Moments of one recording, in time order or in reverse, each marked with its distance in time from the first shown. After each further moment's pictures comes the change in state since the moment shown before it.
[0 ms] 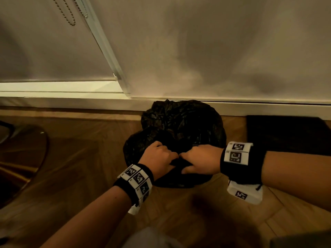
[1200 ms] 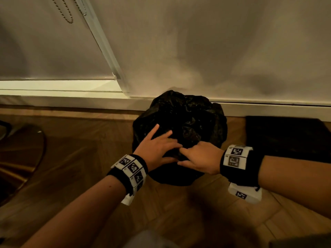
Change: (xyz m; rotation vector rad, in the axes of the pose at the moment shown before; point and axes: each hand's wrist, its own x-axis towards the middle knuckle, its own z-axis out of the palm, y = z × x) left_hand 0.013 -0.025 -0.008 -0.020 -0.109 -0.024; right_hand 0.006 0.012 0.017 -0.086 0.196 0.018
